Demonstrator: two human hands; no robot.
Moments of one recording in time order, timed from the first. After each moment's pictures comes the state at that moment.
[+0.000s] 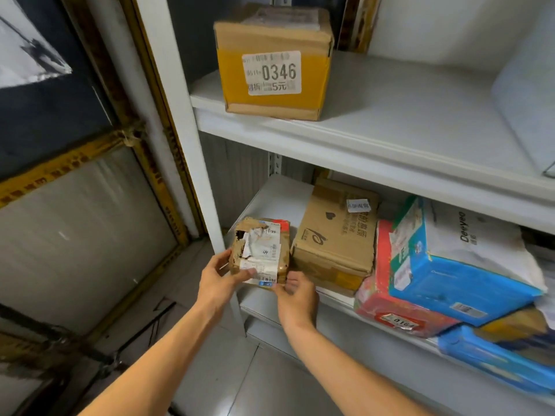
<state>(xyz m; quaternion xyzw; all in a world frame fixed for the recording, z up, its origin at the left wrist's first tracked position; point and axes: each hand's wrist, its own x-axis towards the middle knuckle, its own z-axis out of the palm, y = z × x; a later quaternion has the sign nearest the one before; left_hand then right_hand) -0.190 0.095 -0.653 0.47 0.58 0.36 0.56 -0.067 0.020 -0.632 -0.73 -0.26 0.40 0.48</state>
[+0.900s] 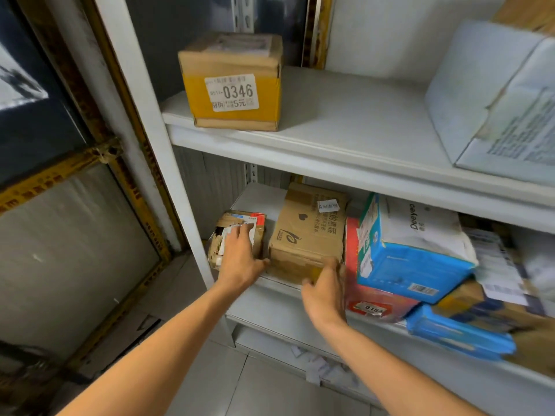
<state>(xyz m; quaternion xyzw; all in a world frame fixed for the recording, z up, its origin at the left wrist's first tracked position) -0.119 0.095 -0.601 0.75 0.55 0.22 0.31 -0.001 -0.016 -0.601 -0.85 -0.33 0.23 0.35</state>
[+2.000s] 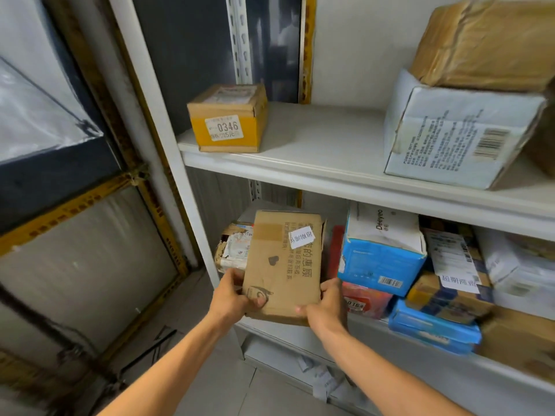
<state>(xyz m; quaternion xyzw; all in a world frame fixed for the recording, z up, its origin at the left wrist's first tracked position) -0.149 -0.005 -0.590 0.58 0.57 0.26 0.52 0.017 -0.086 -0.594 -0.79 -0.26 0.37 0.42</state>
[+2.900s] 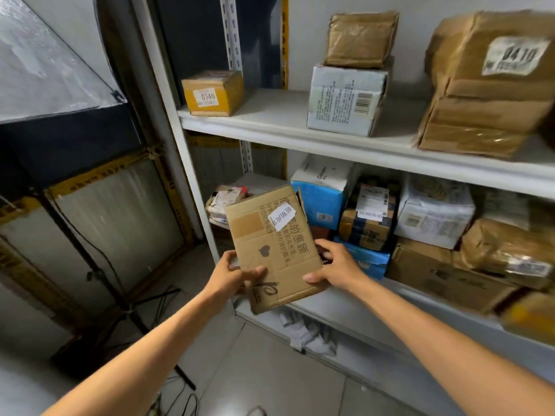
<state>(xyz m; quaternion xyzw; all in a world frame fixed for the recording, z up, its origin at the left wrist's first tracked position) -0.105 -0.226 -0.559 0.49 0.53 0.31 0.61 0.122 -0.284 -0.527 -0.67 -0.51 0.42 0.34</state>
